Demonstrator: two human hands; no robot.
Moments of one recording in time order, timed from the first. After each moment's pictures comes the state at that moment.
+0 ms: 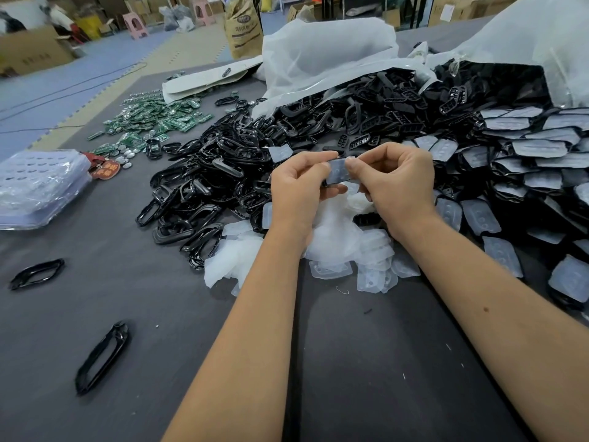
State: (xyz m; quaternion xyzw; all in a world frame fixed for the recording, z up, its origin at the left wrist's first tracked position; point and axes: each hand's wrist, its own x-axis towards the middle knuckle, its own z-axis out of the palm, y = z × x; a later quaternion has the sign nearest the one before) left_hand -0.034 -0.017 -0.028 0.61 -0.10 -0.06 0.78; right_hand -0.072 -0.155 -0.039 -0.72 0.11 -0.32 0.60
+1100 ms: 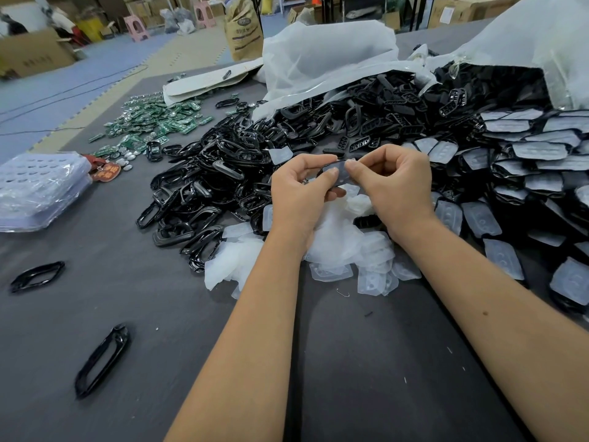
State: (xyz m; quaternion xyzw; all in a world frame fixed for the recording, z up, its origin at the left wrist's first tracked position) left_hand -0.036 -0.017 -0.027 0.65 -0.11 -0.04 0.75; right_hand -0.068 -0.156 -0.042 -0.75 0.10 -0.34 0.56
